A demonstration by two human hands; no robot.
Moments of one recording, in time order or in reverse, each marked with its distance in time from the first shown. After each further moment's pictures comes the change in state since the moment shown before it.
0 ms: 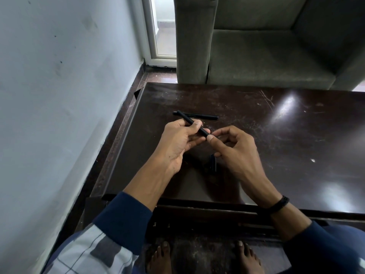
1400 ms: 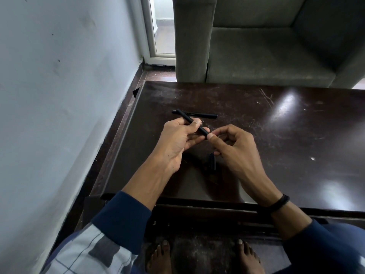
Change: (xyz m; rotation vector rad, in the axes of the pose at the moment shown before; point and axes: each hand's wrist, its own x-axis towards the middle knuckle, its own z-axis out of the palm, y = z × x) left_hand 0.001 -0.001 0.000 0.010 0.009 -0.007; right_hand -0.002 -0.002 -0.001 -0.021 0.005 -0.002
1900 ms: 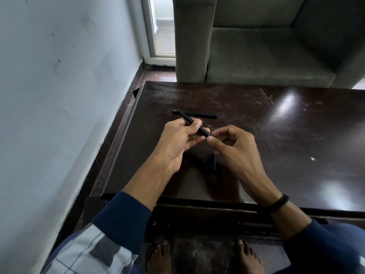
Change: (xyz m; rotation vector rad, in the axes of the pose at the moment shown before) left_hand -0.001 0.000 0.001 -0.012 -0.011 -0.005; right_hand 0.000 0.002 -0.001 -0.003 -0.004 -0.011
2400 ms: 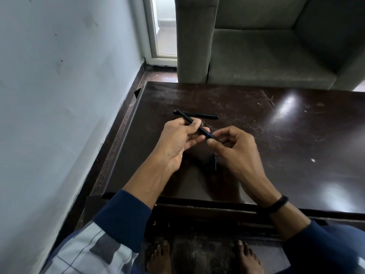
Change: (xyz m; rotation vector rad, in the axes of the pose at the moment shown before) left_hand 0.003 0.001 -0.003 -0.028 0.010 0.008; right_hand 0.002 0.005 0.002 -0.034 0.005 0.012
